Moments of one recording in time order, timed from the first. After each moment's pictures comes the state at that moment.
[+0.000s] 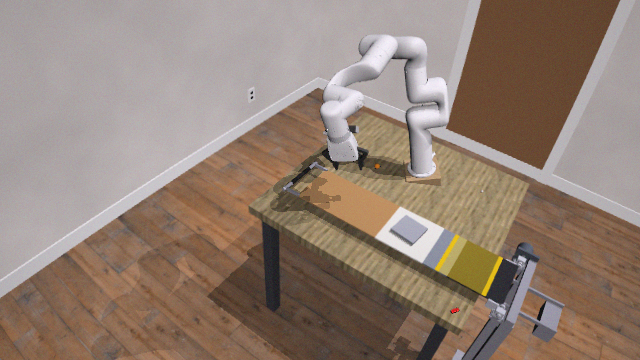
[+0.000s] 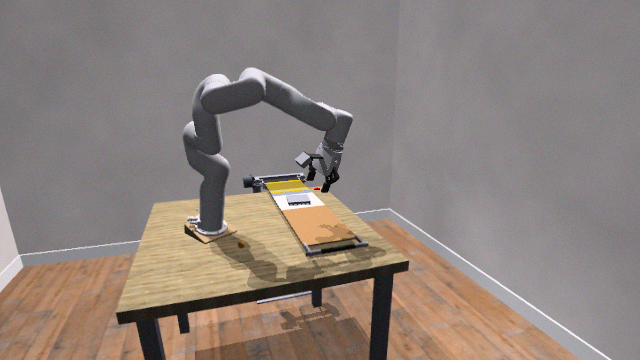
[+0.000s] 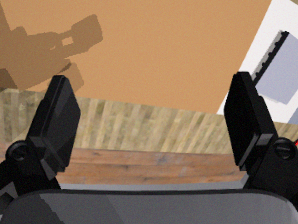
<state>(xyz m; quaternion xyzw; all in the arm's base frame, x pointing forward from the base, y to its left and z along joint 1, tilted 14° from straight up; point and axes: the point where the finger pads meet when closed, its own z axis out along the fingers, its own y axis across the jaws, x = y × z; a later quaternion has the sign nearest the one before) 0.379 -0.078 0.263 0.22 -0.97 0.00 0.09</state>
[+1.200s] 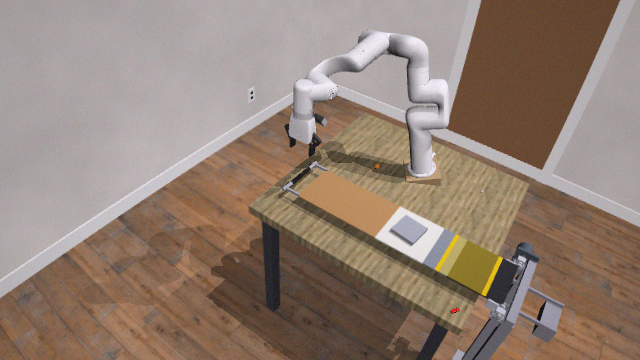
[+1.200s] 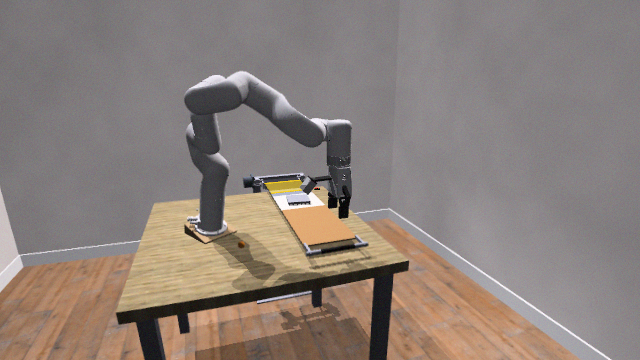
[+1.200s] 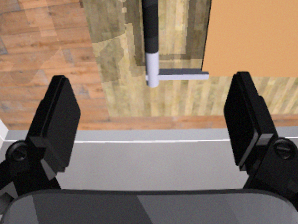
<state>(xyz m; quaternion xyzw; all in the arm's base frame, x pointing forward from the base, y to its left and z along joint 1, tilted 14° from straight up) 0.395 -0.291 0.282 0.04 -0.99 0.10 -0.07</state>
